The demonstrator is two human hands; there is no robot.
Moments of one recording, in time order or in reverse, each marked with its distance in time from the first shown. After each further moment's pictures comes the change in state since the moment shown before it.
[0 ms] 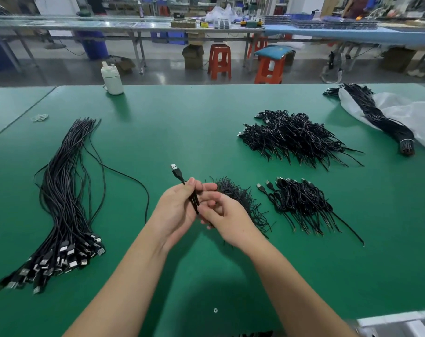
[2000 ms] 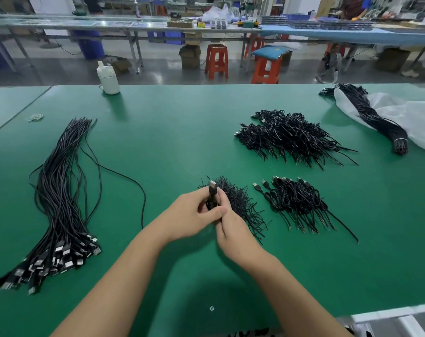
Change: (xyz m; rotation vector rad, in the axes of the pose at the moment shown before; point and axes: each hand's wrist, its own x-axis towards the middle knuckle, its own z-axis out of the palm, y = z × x) left_hand 0.007 -0.007 -0.006 1.384 -0.211 0.206; right_hand -0.017 0.031 -0.009 -0.516 0.061 -0.196
